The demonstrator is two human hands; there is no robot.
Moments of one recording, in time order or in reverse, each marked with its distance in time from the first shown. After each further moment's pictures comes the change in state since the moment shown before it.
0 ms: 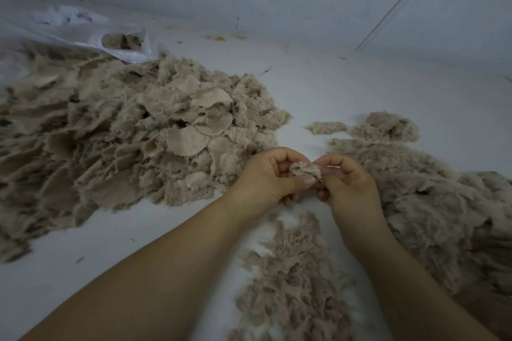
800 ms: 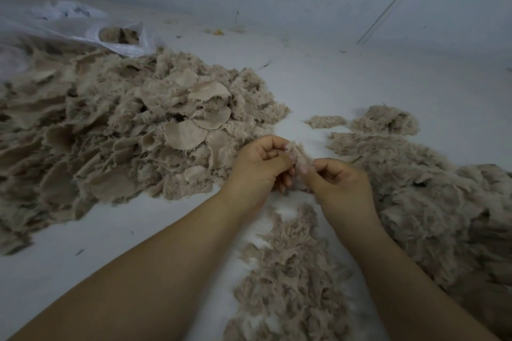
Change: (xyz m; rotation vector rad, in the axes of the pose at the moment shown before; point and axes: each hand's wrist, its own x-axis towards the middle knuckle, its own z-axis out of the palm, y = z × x) left_hand 0.003 -0.009 -0.001 -0.125 0.176 0.042; right_hand -0.010 -0.001 0.006 -0.136 -0.051 -0.129
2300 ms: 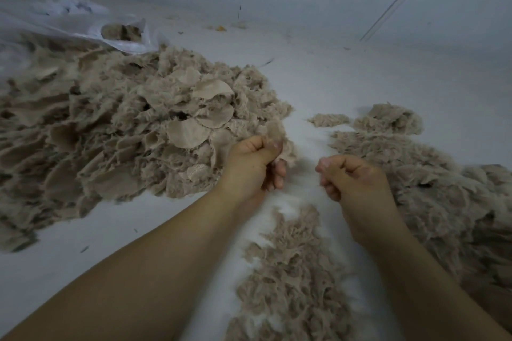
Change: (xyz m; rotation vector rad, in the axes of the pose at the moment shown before) left_hand 0.000 0.010 -0.004 -0.120 0.137 -0.141; right_hand 0.007 0.001 -0.016 0.122 -0.035 0.114
